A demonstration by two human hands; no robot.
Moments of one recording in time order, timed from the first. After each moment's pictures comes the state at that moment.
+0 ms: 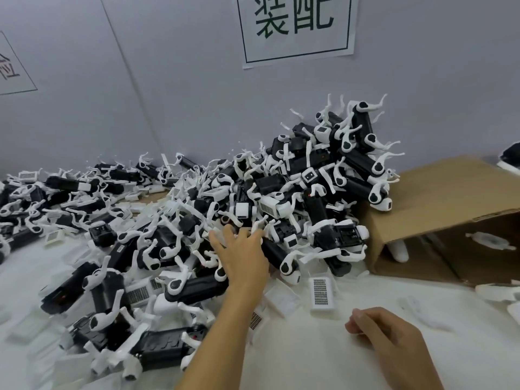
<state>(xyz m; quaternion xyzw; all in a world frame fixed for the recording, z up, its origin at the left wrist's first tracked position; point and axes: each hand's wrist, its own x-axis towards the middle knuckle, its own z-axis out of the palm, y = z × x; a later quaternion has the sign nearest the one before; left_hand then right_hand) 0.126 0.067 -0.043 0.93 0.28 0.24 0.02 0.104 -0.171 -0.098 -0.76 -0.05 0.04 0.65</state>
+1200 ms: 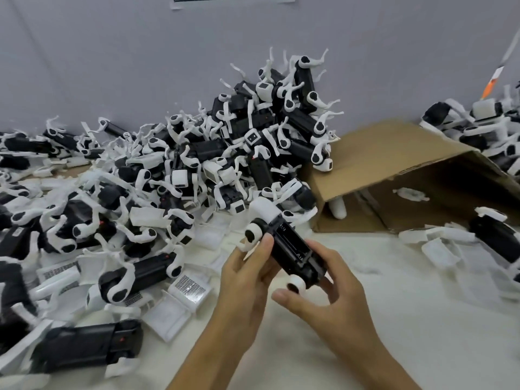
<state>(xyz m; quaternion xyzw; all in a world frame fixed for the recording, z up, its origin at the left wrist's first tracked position) 0.062 -0.035 -0.062 0.49 0.02 0.10 0.86 0.078 -0.176 -0.080 -0.71 -0.21 -0.05 0.67</state>
